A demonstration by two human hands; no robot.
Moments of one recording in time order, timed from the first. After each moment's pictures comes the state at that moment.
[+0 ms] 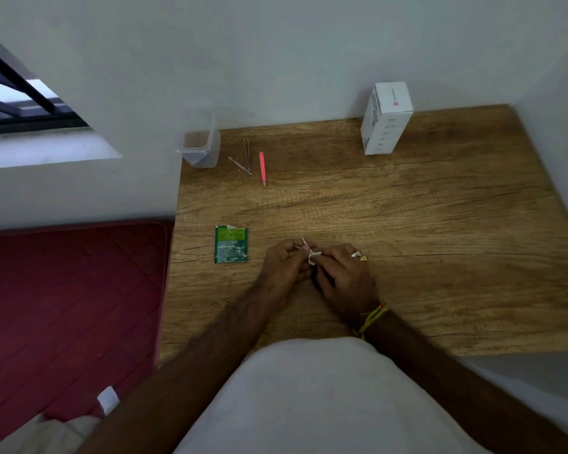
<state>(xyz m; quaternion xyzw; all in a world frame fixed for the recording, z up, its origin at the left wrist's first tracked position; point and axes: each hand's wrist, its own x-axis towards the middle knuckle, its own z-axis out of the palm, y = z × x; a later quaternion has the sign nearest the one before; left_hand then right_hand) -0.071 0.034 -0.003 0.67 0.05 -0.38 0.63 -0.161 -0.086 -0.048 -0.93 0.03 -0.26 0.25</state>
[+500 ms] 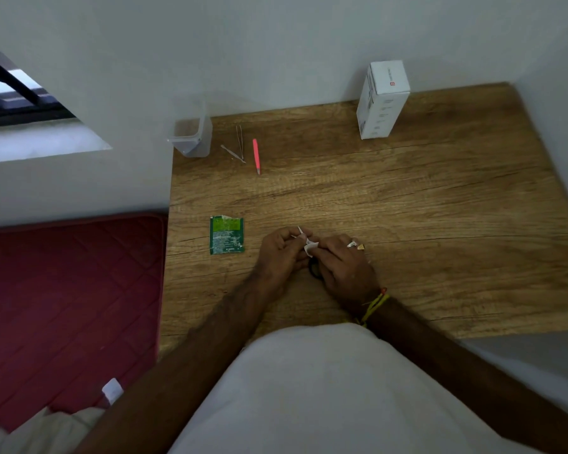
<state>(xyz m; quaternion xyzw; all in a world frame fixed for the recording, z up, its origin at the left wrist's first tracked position) -0.072 0.032 -0.004 0.68 0.05 -0.38 0.62 -0.165 -0.090 -0.053 -0.94 -0.03 -0.25 0.23</state>
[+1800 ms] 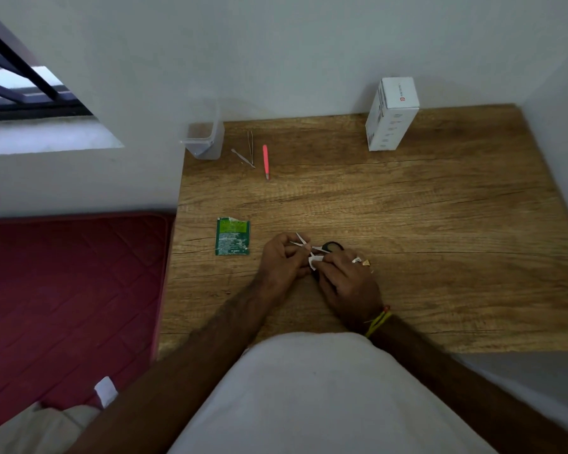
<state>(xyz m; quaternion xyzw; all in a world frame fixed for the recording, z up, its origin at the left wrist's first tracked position) -0.075 0.042 -0.013 0.69 0.03 -0.35 0.64 -0.177 -0.083 -0.054 -0.94 -0.02 -0.27 0.20</state>
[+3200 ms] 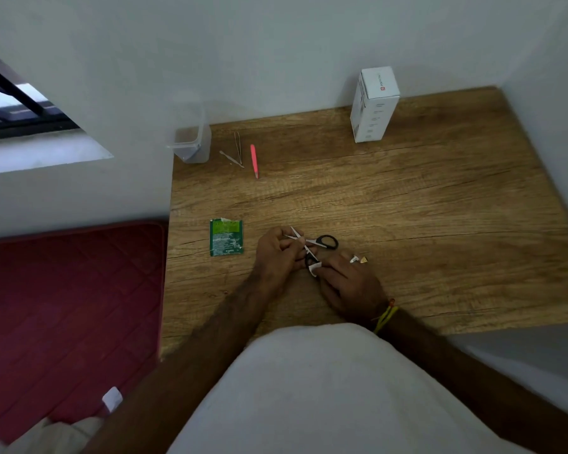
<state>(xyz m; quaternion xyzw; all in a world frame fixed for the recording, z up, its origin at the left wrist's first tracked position) -0.073 0.036 -0.007 0.68 0.03 -0.34 0.64 -0.192 -0.091 -0.057 -0.95 -0.08 -0.23 0.21</state>
